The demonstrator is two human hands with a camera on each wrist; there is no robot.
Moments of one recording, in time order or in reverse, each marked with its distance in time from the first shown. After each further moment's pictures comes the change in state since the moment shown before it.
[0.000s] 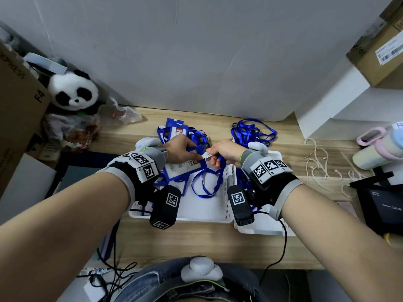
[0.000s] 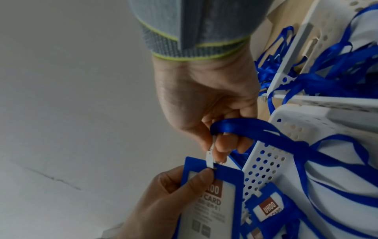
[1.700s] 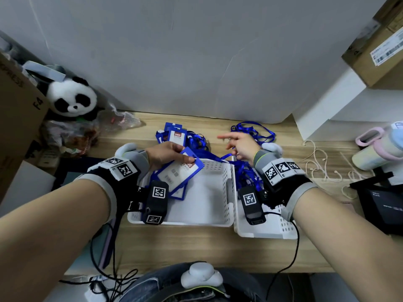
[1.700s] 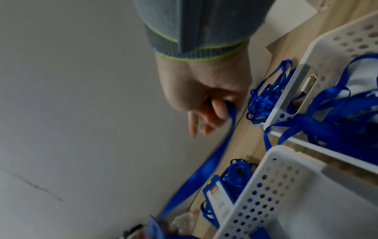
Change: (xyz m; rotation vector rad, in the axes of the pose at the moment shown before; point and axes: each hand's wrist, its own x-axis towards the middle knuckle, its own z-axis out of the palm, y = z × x) left_hand -0.008 -0.021 -0.011 -0.642 -0.187 -0.189; right_hand -0.002 0.014 -0.042 0.018 0.319 -0.193
